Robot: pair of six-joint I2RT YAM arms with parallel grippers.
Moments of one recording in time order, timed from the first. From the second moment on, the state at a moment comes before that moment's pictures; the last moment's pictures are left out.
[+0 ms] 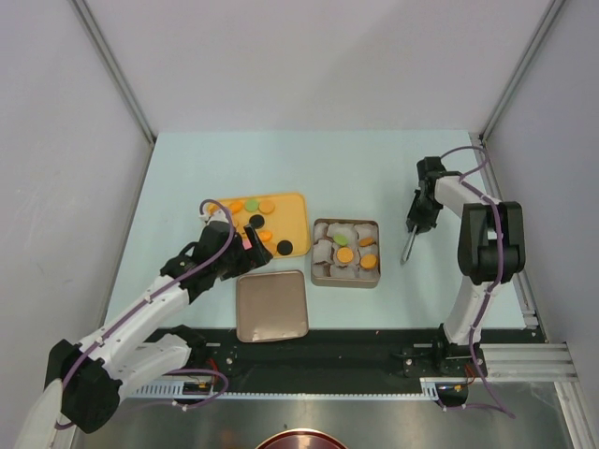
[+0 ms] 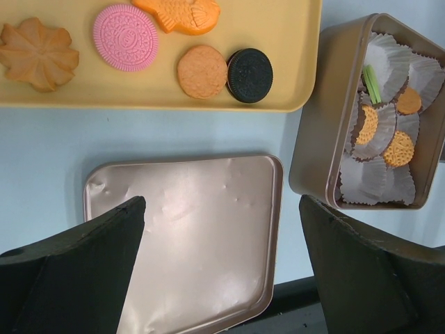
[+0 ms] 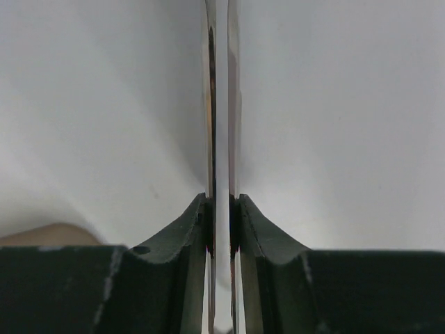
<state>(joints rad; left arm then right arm) -0.52 0.94 0.62 -0.46 -0.07 -0.80 0.05 1.87 1.32 -0.71 0.08 0.45</state>
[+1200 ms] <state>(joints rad) -0.52 1.14 0.68 -0.53 -0.13 -0.76 0.58 1.25 1.28 -0.60 0.28 0.39</state>
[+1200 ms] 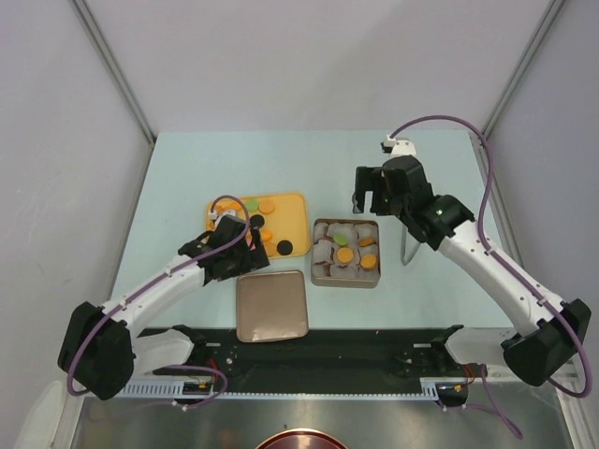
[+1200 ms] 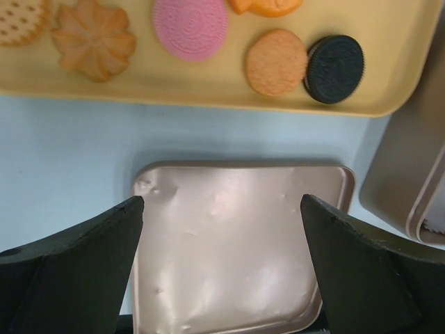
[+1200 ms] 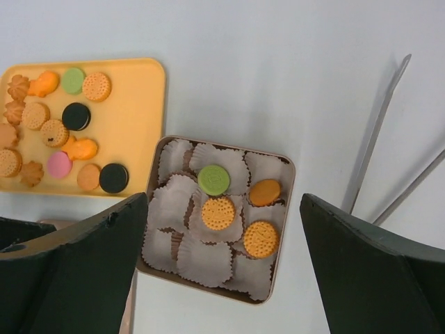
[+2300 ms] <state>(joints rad) -0.45 1.07 0.50 -0.59 -0.11 -0.79 0.76 1.09 1.00 -0.41 0.21 0.43</state>
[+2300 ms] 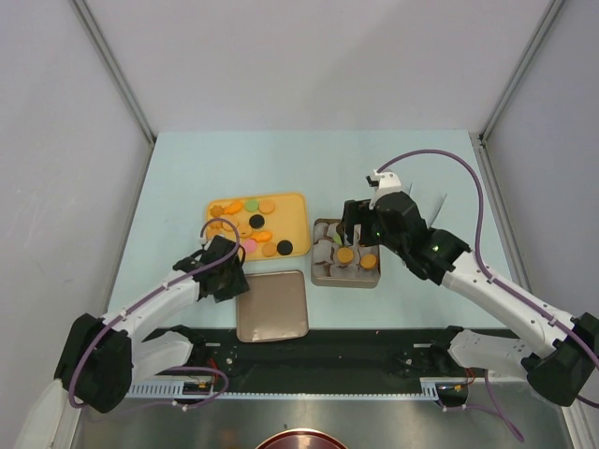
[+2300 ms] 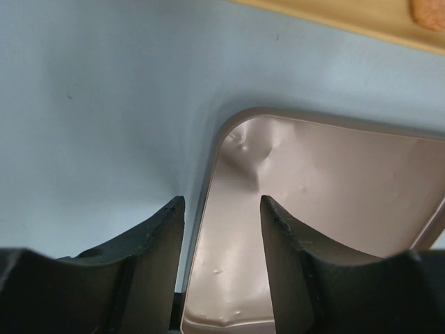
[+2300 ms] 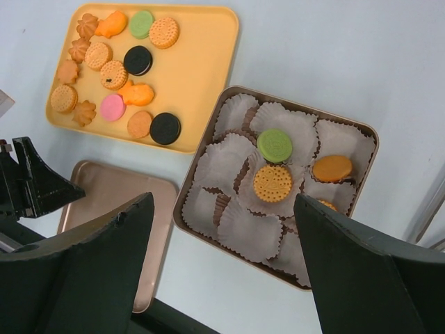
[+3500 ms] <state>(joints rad) -0.49 0.93 0.65 -0.72 -0.12 -0.78 0.76 1.07 1.00 -0.41 0.22 0.41</state>
